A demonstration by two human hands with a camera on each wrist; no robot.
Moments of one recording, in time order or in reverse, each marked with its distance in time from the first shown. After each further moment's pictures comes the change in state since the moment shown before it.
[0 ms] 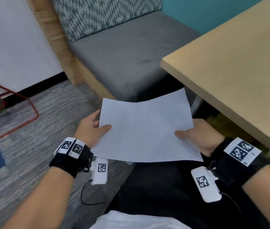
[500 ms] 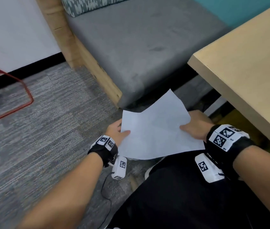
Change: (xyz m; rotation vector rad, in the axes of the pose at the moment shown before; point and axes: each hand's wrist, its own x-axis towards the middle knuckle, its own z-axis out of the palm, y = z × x) left_hand 0.094 -0.096 0.072 -0.088 -0.096 -0.129; right_hand 0.100 -0.027 0.018 -0.723 0.093 0.026
